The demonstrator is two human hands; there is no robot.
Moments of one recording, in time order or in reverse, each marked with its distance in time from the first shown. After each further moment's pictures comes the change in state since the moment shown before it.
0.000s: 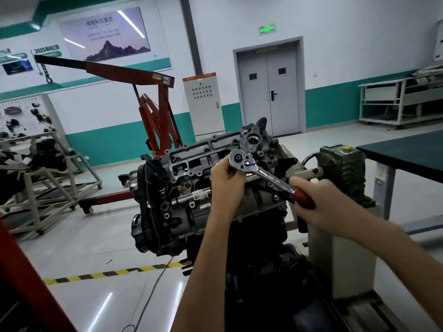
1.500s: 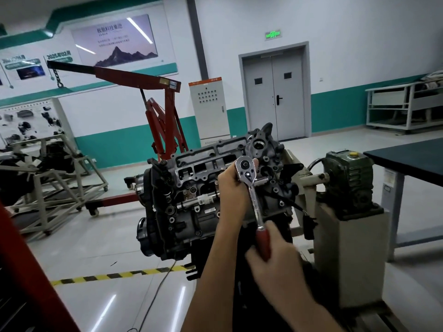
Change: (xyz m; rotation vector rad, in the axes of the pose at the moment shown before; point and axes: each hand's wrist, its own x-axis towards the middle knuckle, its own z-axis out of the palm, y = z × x) left_hand -0.002 -0.003 0.006 -0.007 0.058 0.018; right_hand -0.028 -0.079 0.100 0.574 0.290 0.232
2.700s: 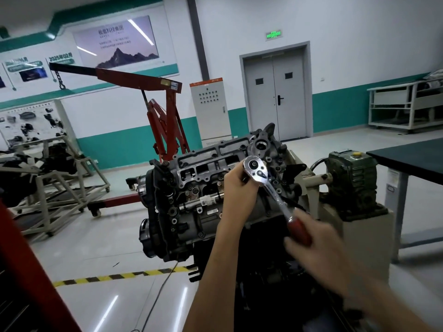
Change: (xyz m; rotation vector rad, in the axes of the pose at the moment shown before) left_hand 0.002 0.000 -0.002 0.046 -0.083 -0.060; right_hand 0.021 0.010 -0.060 -0.228 -0.098 -0.079
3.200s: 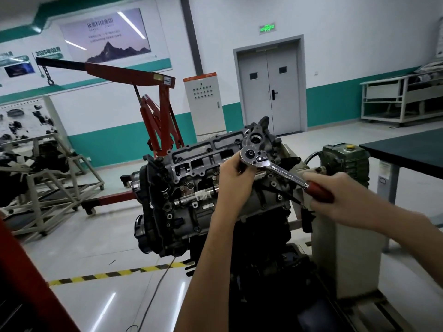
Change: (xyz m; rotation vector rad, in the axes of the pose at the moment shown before) left_hand 0.003 0.003 -0.002 0.010 -0.061 0.023; right_hand 0.046 0.013 -0.071 -0.310 -0.224 -0.186
